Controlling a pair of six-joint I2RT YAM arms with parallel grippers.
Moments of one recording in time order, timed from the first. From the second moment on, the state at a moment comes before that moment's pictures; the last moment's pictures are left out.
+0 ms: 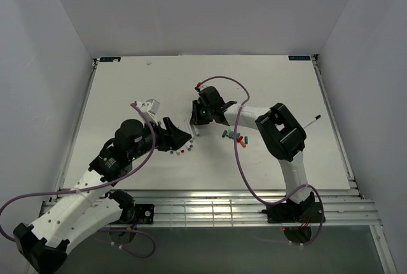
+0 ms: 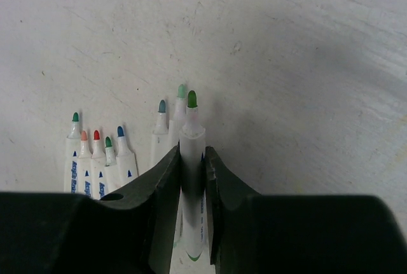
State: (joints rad) left arm -0.64 0.74 0.70 -0.28 0.15 -0.68; right arm 0.73 2.10 1.39 -0.04 -0.17 0.48
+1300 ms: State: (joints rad) left arm -0.64 0.80 0.63 -0.17 0.26 -0.65; right arm -0.04 1.67 1.33 -0.60 0.37 0.55
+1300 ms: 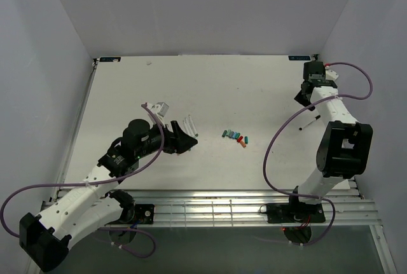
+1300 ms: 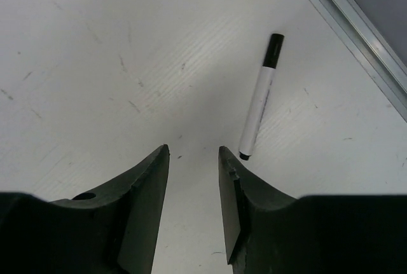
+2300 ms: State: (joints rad) left arm -0.64 0.83 0.62 -0.13 0.28 -0.66; right arm -0.21 1.84 1.16 -0.46 0.27 0.60
